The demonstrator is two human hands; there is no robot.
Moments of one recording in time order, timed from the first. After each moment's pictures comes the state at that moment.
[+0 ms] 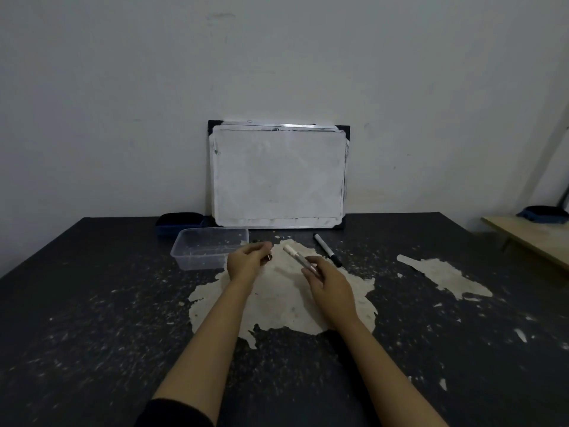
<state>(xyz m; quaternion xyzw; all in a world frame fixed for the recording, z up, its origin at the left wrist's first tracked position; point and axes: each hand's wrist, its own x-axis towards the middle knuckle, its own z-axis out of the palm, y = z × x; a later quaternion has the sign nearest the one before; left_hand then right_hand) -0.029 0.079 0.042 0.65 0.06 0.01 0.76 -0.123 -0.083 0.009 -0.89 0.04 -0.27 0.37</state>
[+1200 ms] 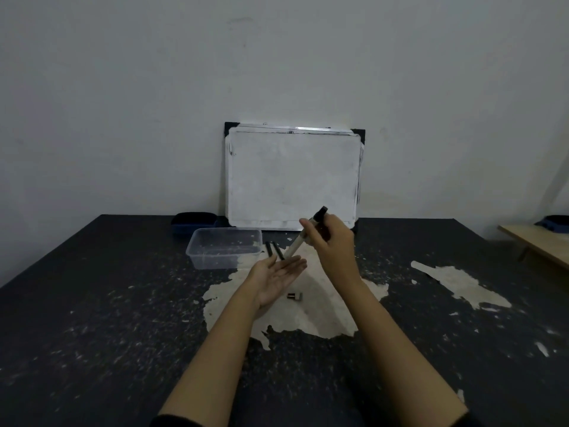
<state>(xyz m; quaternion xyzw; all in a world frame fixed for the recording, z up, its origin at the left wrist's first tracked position) -0.057 0.086 0.052 0.32 0.05 -0.33 0.89 -0.094 -0.056 0.094 -0.80 -0.08 -0.39 0.46</state>
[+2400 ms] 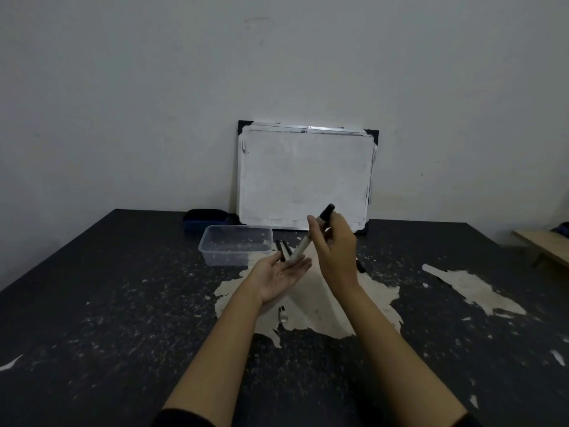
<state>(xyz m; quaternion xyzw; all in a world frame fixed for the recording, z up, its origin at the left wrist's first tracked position) -0.049 0.104 0.049 0.29 0.08 -0.36 0.88 -0.089 -0.033 0.085 -0.79 -0.09 -0.42 0.44</state>
